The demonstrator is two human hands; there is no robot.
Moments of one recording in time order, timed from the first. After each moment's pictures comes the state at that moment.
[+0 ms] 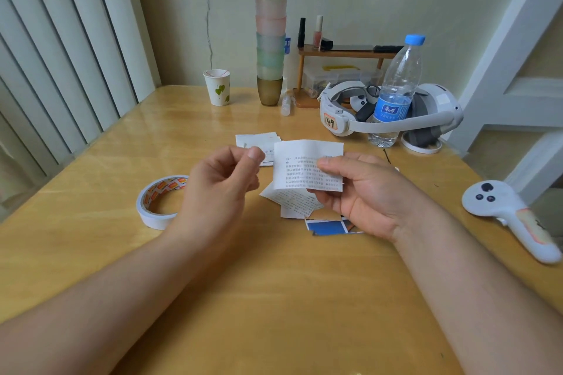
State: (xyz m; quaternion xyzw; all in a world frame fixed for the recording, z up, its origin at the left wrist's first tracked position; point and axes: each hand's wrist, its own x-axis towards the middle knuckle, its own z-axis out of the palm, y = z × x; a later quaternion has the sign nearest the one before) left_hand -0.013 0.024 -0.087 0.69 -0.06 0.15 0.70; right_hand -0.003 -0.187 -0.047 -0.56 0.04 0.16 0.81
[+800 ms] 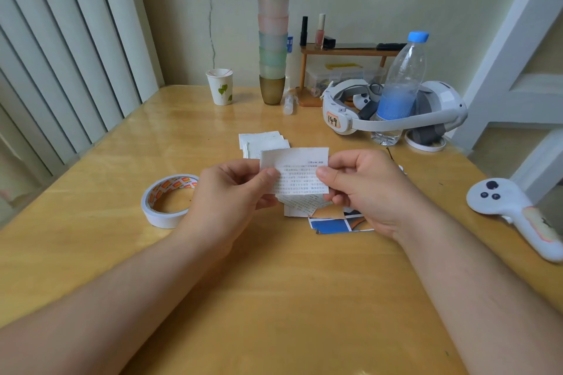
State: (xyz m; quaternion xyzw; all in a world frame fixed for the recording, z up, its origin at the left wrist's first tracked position) left_hand -0.014 0.018 -0.089 0.69 -0.01 0.07 0.72; right_hand 0.007 -0.194 -0.066 -0.78 -0.02 0.02 0.62
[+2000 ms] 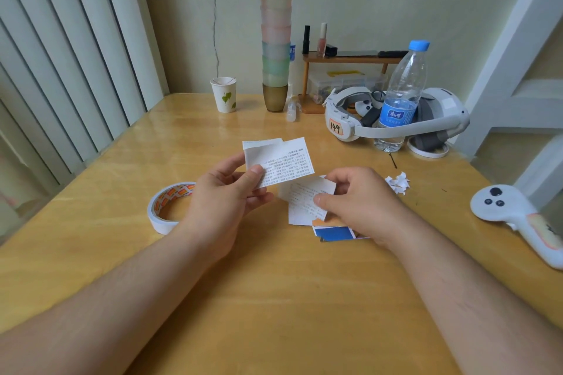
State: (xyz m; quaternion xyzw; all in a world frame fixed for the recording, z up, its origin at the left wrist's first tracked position) left_hand -0.001 0.029 -0.089 0.59 0.02 0.04 0.81; right_hand 0.010 -0.189 -0.078 -0.90 -0.04 0.00 0.44
